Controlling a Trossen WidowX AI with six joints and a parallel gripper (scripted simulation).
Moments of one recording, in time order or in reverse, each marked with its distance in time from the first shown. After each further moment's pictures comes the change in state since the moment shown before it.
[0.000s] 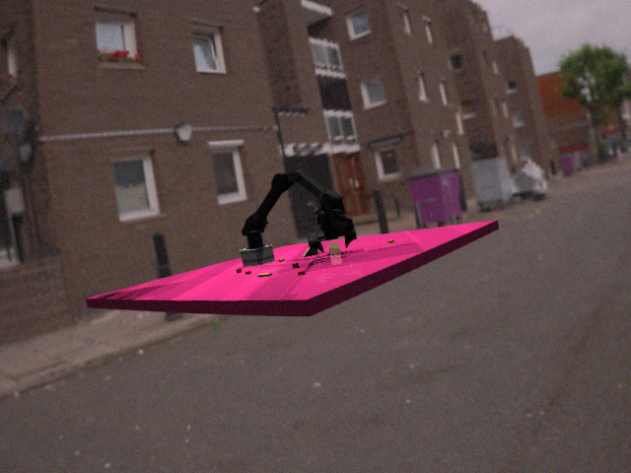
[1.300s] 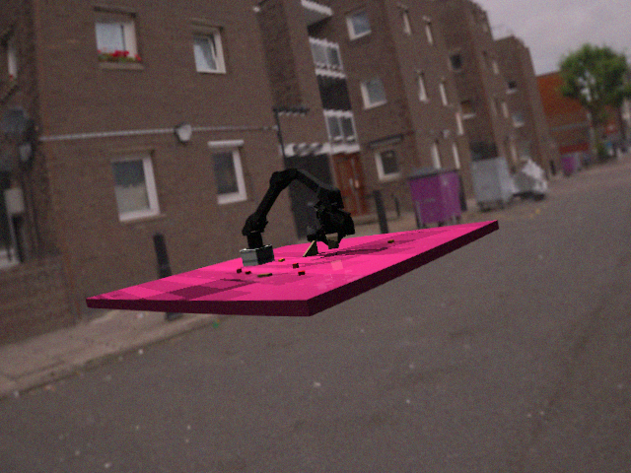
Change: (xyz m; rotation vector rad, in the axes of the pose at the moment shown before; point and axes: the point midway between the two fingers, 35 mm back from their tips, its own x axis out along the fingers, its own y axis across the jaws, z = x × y) arm -0.017 0.001 0.017 0.039 0.000 -0.003
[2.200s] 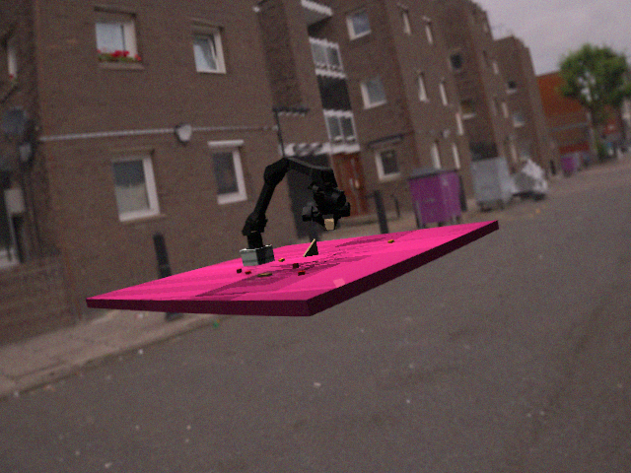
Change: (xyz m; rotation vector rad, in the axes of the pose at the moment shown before) arm -0.052 0.002 0.051 0.120 0.021 -0.053
